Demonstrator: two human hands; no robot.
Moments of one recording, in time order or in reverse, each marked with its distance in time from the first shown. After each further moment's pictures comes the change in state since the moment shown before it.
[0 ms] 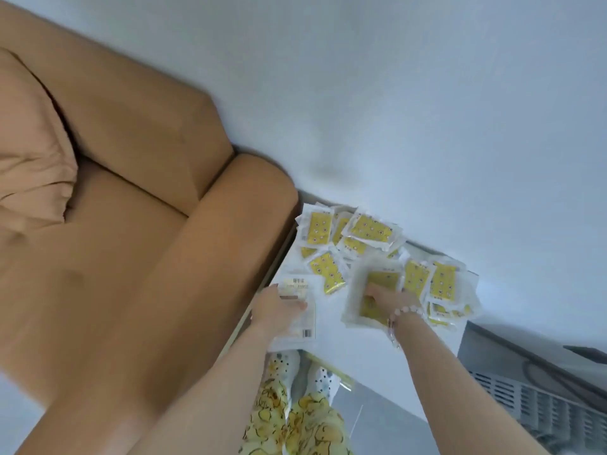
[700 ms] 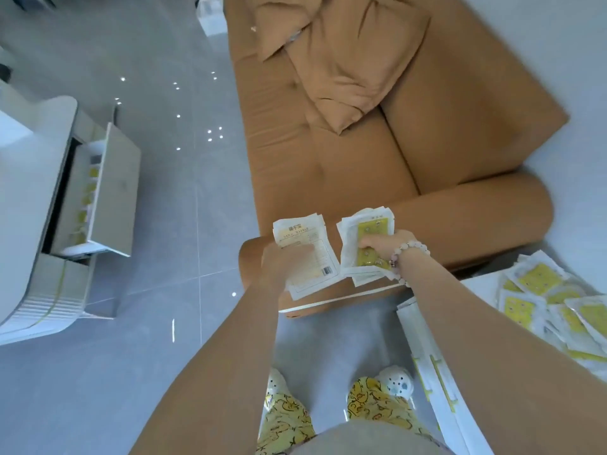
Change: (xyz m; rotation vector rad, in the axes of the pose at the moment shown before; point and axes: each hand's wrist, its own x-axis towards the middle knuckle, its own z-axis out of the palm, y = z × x) left_hand -0.214 -0.231 -0.212 -1.005 0.654 -0.223; right_hand -0.262 0.023 0.248 -0.941 -0.513 -0.608
